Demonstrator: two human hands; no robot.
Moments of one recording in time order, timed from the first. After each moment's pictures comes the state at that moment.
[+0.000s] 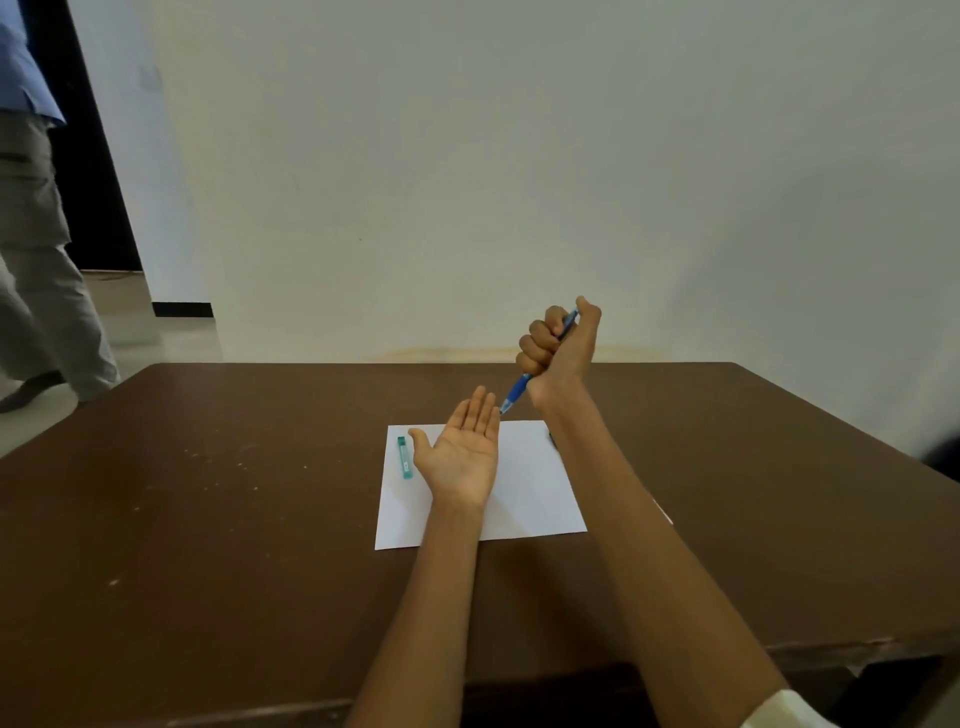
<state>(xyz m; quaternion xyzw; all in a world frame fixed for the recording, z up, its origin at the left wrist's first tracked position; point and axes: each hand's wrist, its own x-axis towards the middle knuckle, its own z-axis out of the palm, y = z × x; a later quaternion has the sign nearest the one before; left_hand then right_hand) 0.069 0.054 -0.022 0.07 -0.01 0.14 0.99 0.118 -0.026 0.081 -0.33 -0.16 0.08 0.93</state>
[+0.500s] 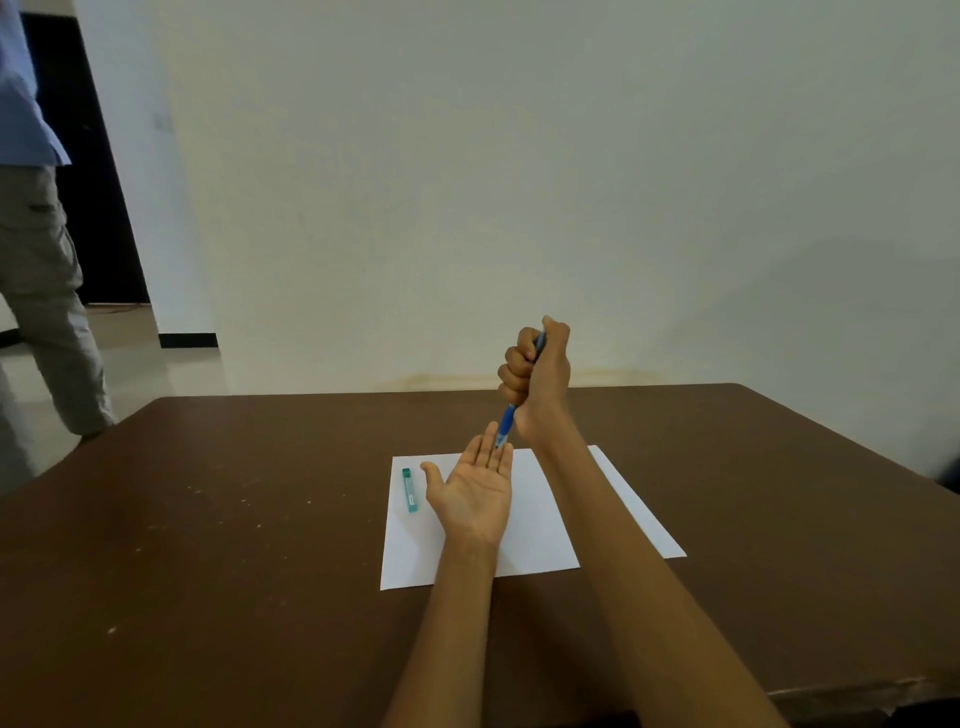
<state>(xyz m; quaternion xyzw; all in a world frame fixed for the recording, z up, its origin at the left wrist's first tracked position) 0.078 0.049 -0.031 0.07 0.01 0.12 0.99 0.109 -0.009 0.085 -0.43 -0.20 0.06 0.88</state>
